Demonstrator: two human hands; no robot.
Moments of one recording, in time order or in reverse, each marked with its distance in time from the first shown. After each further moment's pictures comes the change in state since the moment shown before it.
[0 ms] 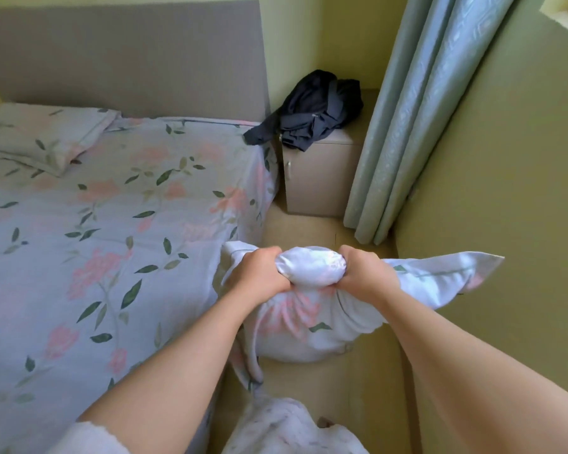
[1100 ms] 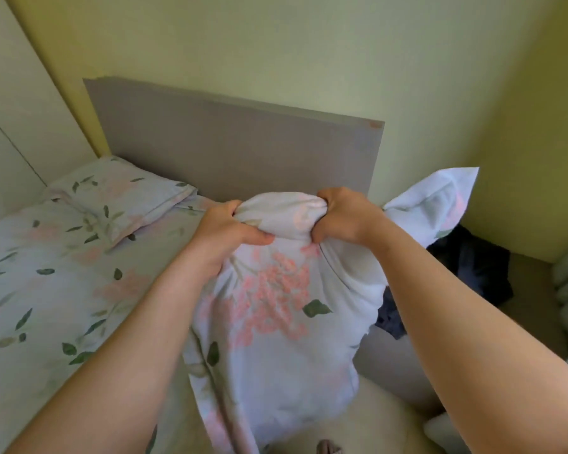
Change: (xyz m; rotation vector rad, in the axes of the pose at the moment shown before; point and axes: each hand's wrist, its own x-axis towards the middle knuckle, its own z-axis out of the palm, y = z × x) left_hand 0.414 0.004 -0.336 -0.864 0.457 -0.010; right_hand 0.526 -0.307 -0.210 -0.048 -0.014 -0.564
